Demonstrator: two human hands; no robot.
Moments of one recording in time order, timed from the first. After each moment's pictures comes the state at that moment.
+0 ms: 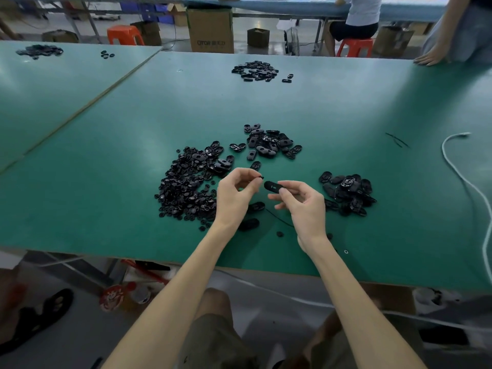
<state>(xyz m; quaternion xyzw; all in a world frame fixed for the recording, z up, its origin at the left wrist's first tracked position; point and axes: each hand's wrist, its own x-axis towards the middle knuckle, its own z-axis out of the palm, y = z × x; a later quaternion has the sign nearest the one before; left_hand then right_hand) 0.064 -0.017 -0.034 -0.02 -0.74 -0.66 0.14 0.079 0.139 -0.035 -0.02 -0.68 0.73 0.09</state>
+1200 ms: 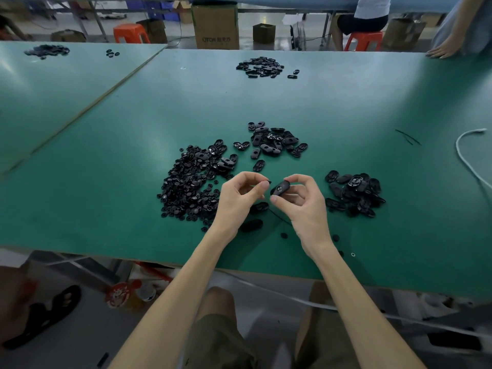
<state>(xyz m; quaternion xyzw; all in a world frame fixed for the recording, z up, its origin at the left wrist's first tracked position) 0.066 -0.024 -0.038 -0.03 -0.69 -0.72 0.07 0.084 0.137 -0.034 0.01 -0.69 0.72 0.06</state>
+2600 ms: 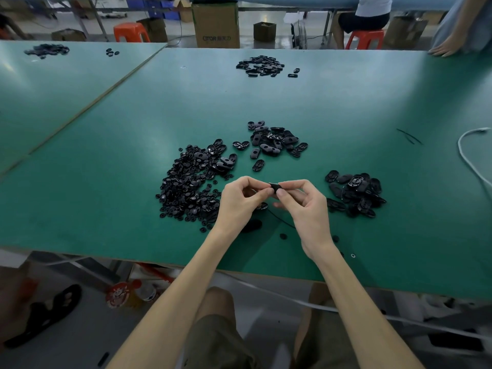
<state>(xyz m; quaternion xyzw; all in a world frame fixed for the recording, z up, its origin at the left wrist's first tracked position) 0.068 -0.019 -0.037 -0.02 -0.76 -0.65 0.09 0.083 0.138 -0.038 0.02 -0.65 0.75 0.05</state>
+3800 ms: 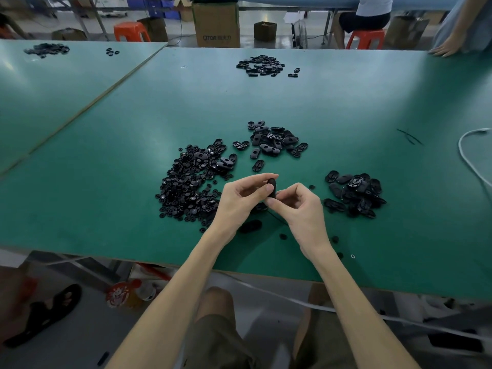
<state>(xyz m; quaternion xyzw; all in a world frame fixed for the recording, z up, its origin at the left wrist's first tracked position) 0.068 -0.022 -0.033 -0.08 -0.66 -0.75 0.03 0.081 0.137 -0.042 0.03 -0.73 0.68 0.05</state>
